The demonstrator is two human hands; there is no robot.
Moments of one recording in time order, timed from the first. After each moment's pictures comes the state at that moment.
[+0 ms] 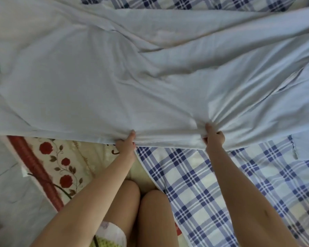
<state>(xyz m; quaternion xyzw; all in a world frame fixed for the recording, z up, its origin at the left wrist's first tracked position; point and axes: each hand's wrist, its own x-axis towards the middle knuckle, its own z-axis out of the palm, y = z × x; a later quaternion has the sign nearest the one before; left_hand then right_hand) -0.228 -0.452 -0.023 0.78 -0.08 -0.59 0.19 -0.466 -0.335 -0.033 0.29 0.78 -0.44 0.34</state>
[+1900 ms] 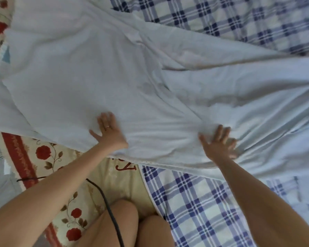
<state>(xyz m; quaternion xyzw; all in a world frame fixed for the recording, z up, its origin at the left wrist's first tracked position) -0.177 -0.566 -0.019 0.63 -0.62 -0.35 -0.30 -0.478 -0.403 -0.037 -0.26 0.90 0.15 0.32</state>
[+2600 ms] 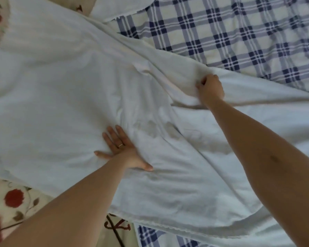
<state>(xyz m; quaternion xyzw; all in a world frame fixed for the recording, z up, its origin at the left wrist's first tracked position) -0.259 -0.641 -0.046 0.65 -0.54 -0.38 -0.38 -0.539 -0.724 -0.073 -0.39 0.89 -0.08 0.22</state>
